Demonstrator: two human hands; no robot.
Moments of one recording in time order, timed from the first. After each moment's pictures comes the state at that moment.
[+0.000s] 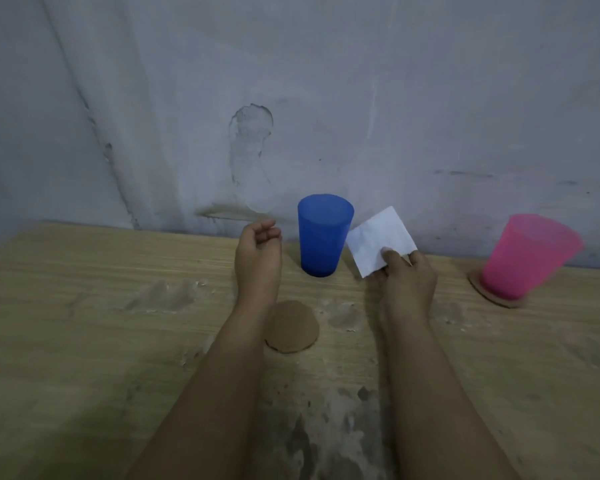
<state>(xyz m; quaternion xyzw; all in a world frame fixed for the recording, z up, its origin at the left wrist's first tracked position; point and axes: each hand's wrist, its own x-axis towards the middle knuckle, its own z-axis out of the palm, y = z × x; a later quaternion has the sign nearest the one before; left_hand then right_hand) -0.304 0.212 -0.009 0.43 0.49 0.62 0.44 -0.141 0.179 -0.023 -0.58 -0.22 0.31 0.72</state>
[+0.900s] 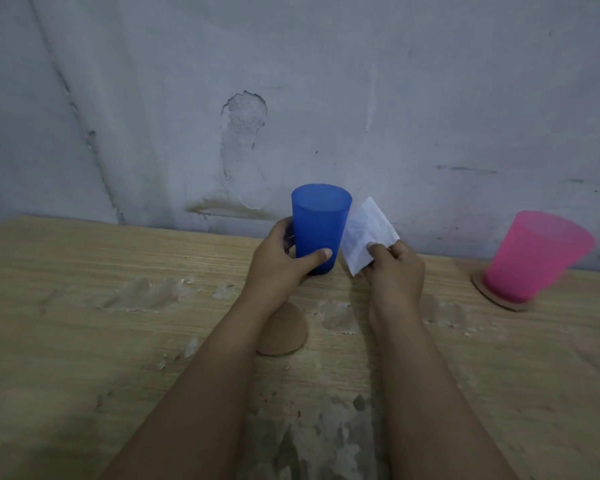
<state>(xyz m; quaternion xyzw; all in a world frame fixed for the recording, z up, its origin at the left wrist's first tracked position) -0.291 0.220 -0.027 0.62 0.44 0.49 0.42 -0.156 0.182 -0.015 -0.61 -0.28 0.31 0.68</state>
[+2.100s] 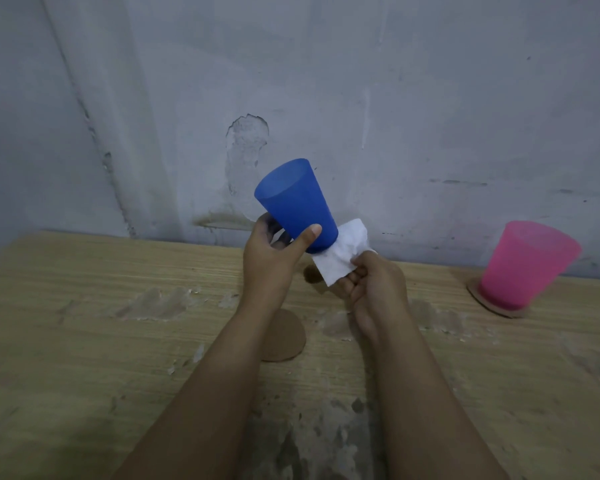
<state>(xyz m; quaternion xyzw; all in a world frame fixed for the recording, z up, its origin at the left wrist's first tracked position) -0.289 0.212 -0.005 0.50 0.37 0.63 0.46 -0.161 0.180 -0.015 -0.45 -0.24 0.51 0.69</state>
